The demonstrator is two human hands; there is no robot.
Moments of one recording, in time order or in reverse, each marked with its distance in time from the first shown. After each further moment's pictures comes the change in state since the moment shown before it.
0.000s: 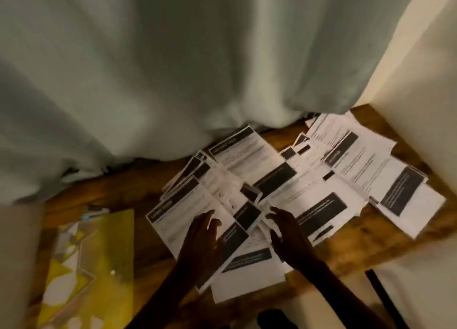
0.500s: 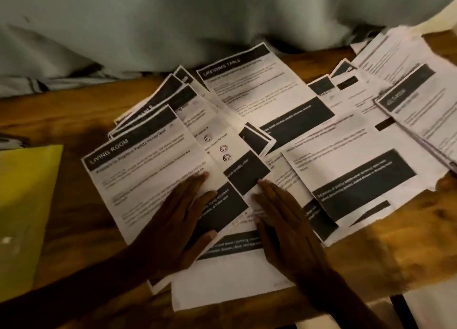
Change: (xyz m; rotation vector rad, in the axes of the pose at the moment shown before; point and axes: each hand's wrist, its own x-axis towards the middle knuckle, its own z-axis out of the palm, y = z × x) left_hand -0.004 -0.067 0.142 0.227 0.121 0.322; right_hand -0.010 0.070 0.121 -0.143 0.107 -0.384
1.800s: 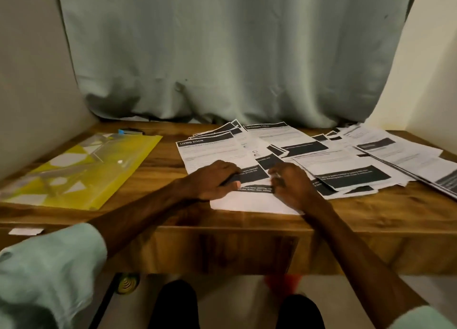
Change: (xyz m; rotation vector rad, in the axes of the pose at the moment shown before) left_hand -0.047 0.030 -0.009 -0.028 0.079 -0.033; right_hand -0.014 -0.042 -0.025 -0.010 0.104 -0.014
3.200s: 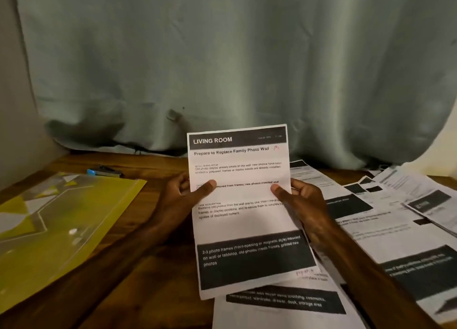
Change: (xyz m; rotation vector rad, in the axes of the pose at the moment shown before) left_hand 0.061 -0.103 -0.026 -1.272 0.655 -0.517; right_hand 0.160 -0.003 0.030 1.088 0.062 0.406
